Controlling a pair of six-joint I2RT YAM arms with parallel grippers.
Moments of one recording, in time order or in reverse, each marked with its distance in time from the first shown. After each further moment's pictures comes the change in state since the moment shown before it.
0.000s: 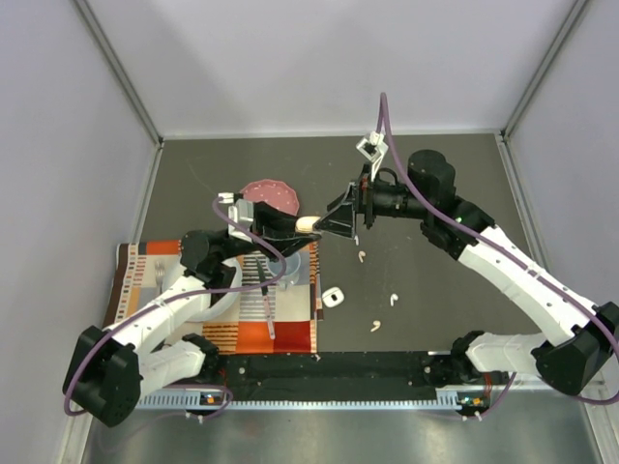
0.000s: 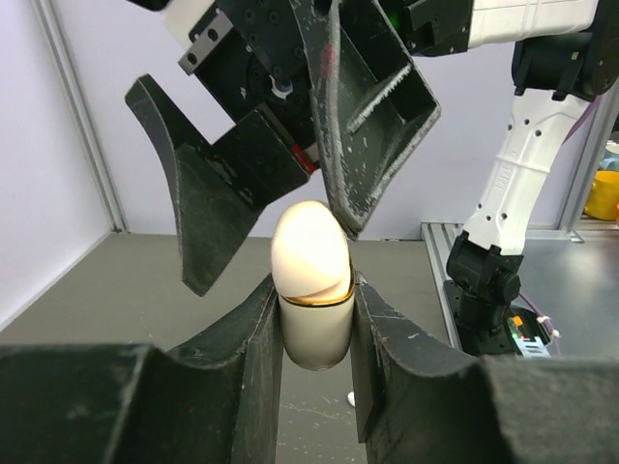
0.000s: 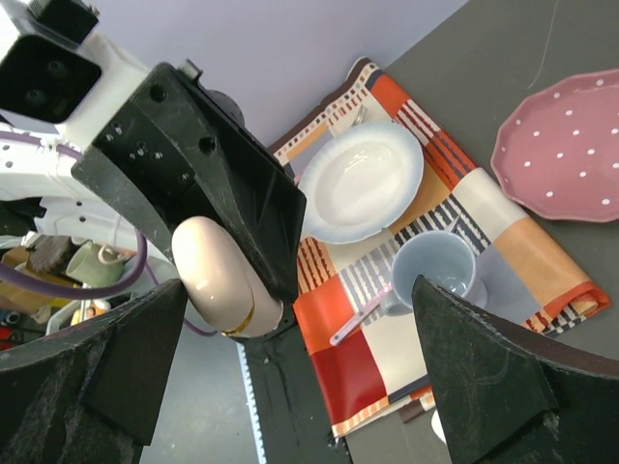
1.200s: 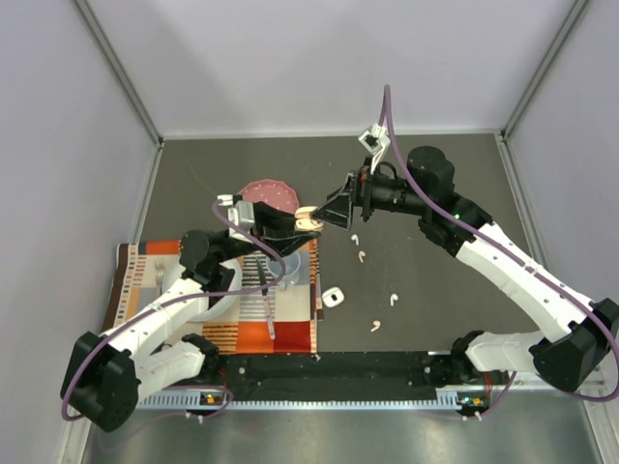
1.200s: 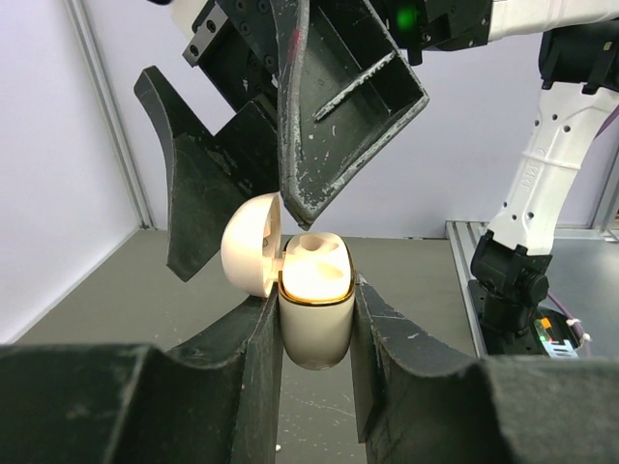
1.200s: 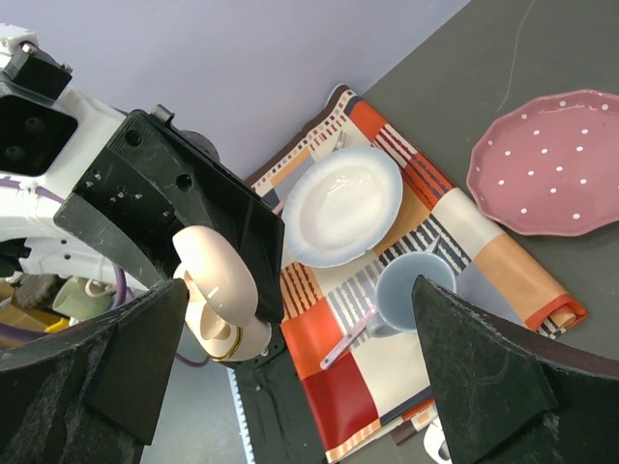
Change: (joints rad) left arm -0.003 -0.032 0.000 -0.073 -0.038 0.078; right arm 0.000 0.021 0.024 0.034 0.067 0.029
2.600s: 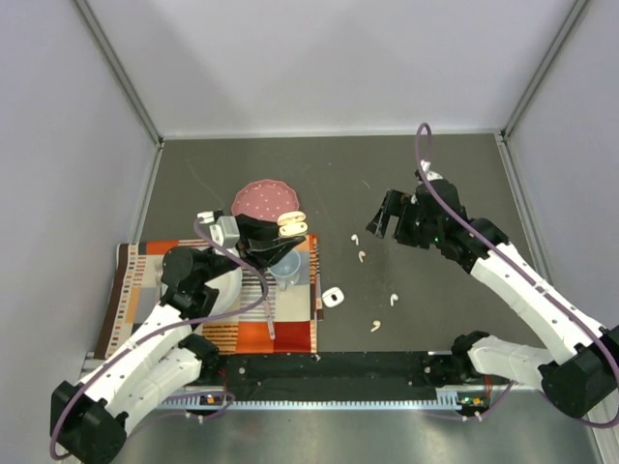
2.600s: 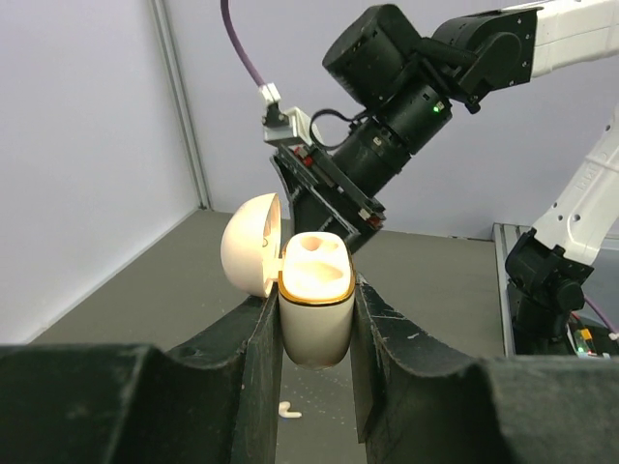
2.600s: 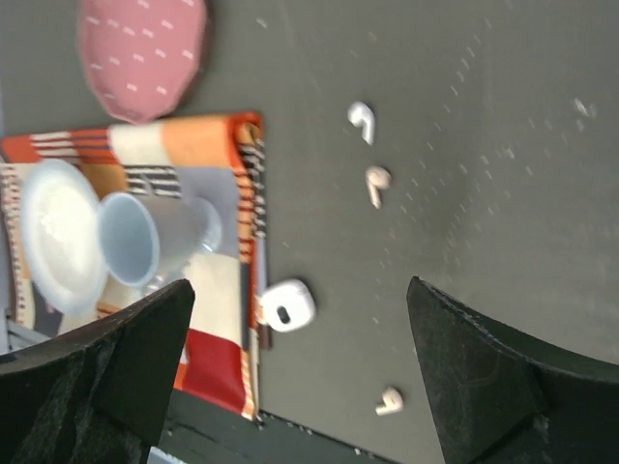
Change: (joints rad) left arm 0.000 -0.269 -0.055 -0.296 -0.150 0.117; right arm -0.140 -0.143 -0.218 -0.412 0.568 0.184
